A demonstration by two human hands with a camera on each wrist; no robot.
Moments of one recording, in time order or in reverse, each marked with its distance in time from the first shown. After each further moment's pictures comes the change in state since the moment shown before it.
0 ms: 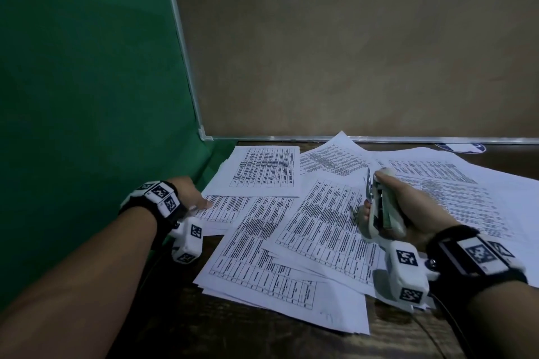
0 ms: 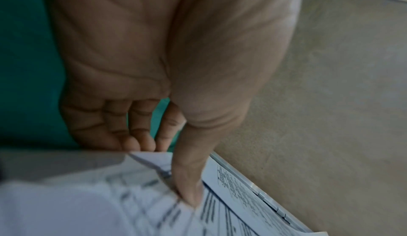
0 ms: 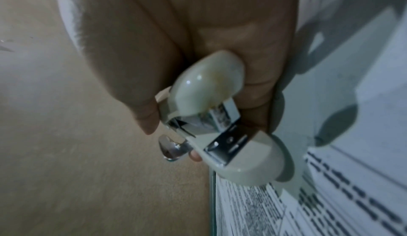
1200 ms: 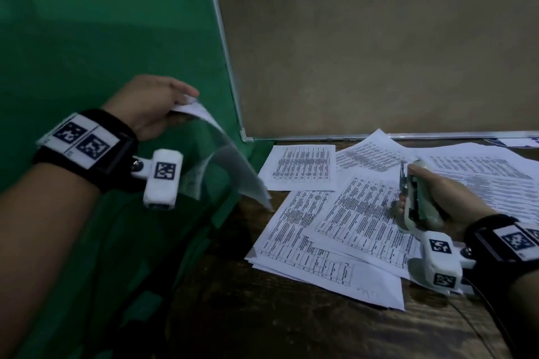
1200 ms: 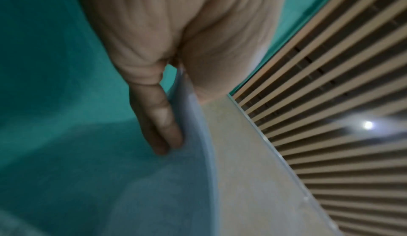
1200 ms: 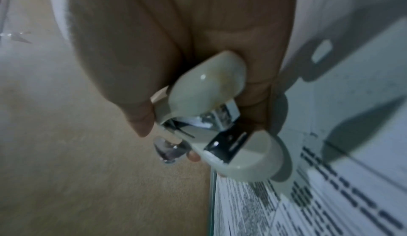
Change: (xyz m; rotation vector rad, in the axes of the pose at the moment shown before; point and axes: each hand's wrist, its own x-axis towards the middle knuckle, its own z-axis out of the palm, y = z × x) left_hand -0.163 -0.025 -0.135 -1.124 0.520 0.321; right_hand -0.020 -0.001 0.014 -0.194 0.022 -0.142
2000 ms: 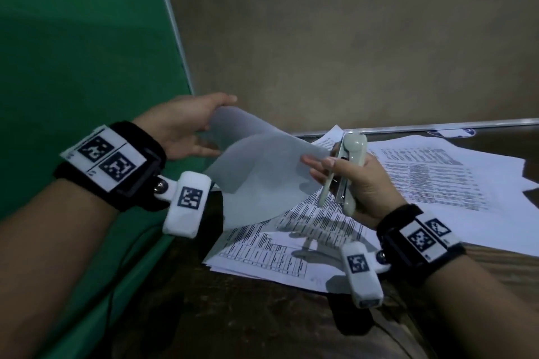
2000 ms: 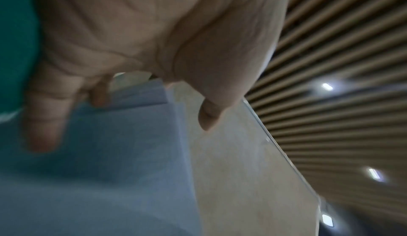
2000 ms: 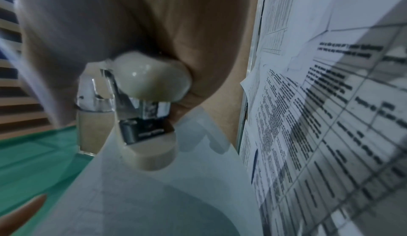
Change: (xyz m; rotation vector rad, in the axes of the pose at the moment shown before) left_hand -0.055 0.020 0.111 0.021 -0.296 -0.249; right_hand -0.046 0.009 0.067 0.169 -0.397 -0.491
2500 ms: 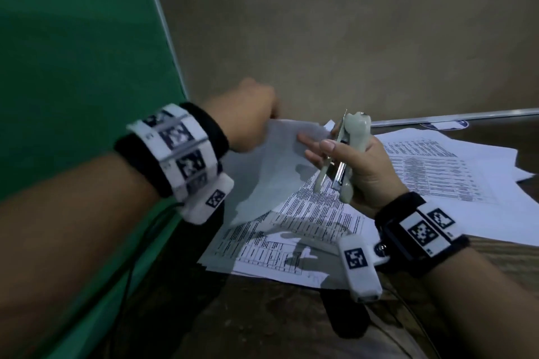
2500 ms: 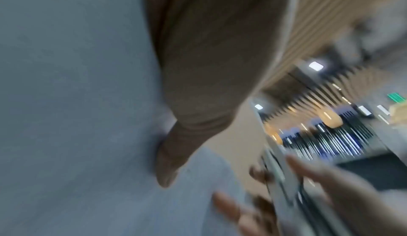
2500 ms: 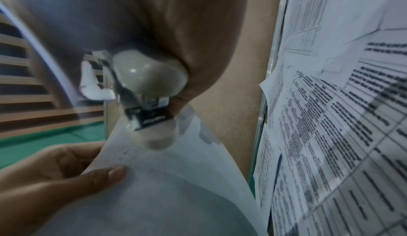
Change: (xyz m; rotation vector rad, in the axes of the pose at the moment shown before) left_hand -0.008 0.021 0.058 1.480 0.021 0.719; right_hand -0.004 -0.016 0.010 0.017 -0.023 -0.198
